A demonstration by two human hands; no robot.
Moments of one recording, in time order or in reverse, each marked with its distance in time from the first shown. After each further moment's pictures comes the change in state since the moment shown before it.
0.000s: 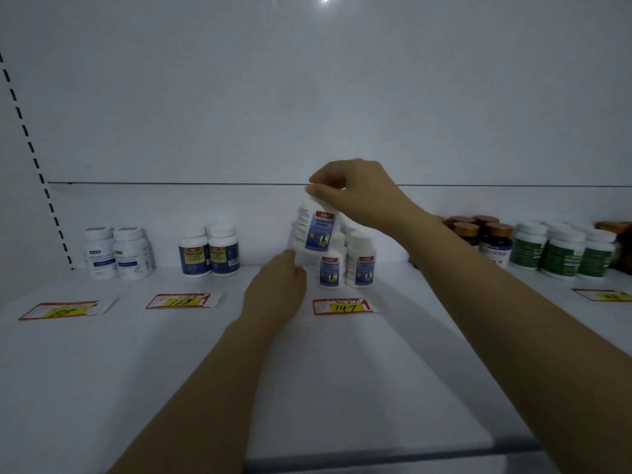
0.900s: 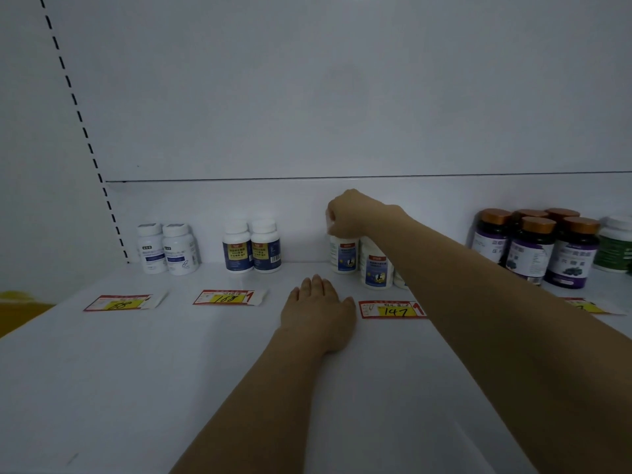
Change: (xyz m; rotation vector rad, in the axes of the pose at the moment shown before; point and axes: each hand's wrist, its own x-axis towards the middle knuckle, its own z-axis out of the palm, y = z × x) left_hand 0.000 -0.024 0.014 0.525 -0.427 -0.088; right_hand 0.071 0.020 0.097 -0.448 -0.475 0.140
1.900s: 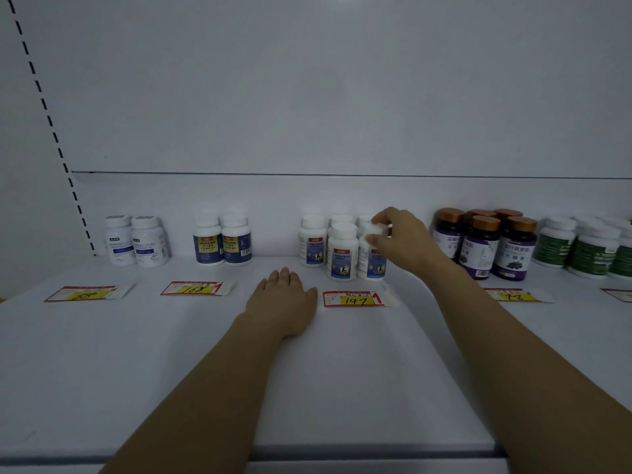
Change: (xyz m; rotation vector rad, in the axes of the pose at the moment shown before) left_hand 0.001 -0.001 0.002 0.027 0.020 0.011; right_hand -0.104 0.082 0.031 0.572 0.374 0.212
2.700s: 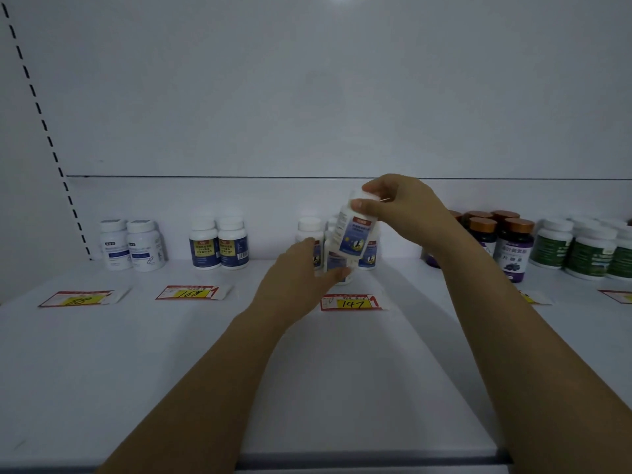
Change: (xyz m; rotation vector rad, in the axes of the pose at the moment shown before) left_hand -0.018 0.024 -0.031 -0.599 0.413 0.220; right_hand -0.007 -0.041 -0.042 0.194 0.010 -0.073
